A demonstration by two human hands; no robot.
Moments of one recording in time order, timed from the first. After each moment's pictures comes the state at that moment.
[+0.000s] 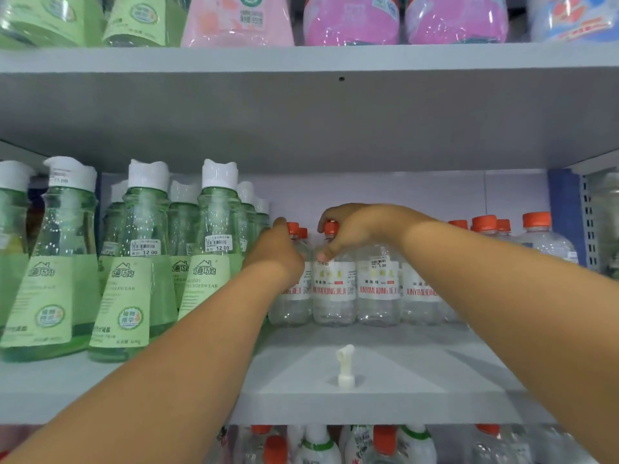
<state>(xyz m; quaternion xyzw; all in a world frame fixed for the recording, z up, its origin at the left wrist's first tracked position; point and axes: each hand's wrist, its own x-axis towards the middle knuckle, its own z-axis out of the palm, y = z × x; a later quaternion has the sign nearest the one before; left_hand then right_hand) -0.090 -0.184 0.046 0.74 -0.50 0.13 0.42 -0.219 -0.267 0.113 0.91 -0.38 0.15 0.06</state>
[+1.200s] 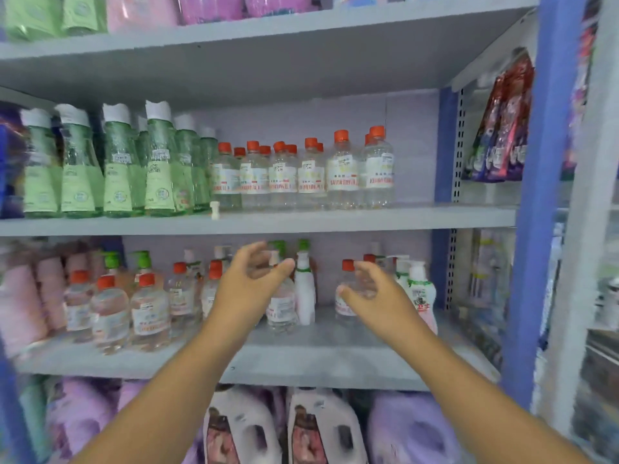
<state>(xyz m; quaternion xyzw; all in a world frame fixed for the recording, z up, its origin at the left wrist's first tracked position) -0.363 -0.026 -0.138 0.61 -0.42 -0.09 0.66 -0.531 -0.152 -0.173 0.78 -0.33 0.42 -0.32</state>
